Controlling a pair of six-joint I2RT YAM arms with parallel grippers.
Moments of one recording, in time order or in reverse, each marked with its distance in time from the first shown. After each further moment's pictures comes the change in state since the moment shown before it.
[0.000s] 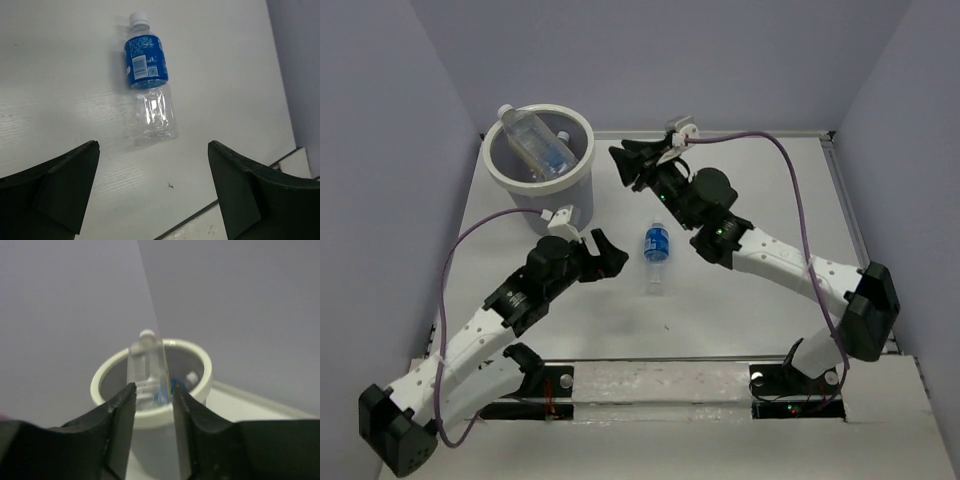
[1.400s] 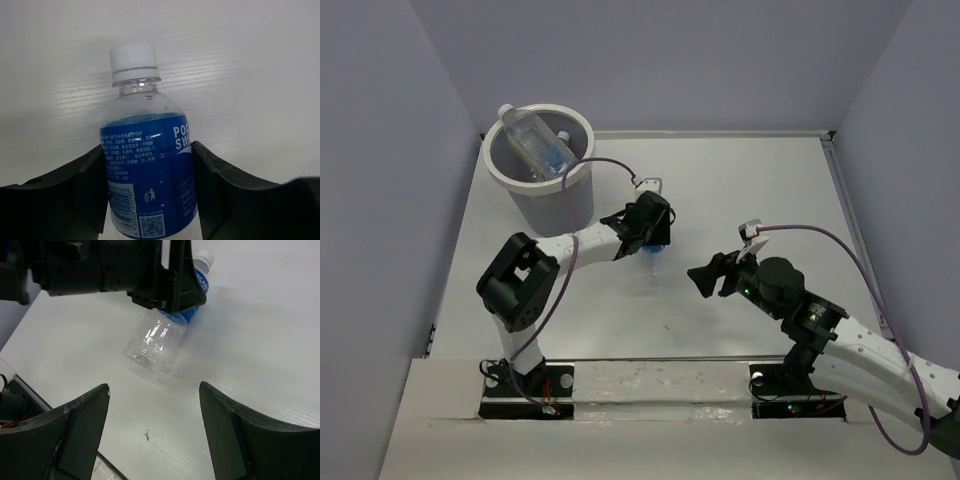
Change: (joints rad) left arm -0.163 1.107 0.560 0.152 -0.269 0.150; right arm -0.045 -0.904 -0.906 -0.656 -0.020 0.359
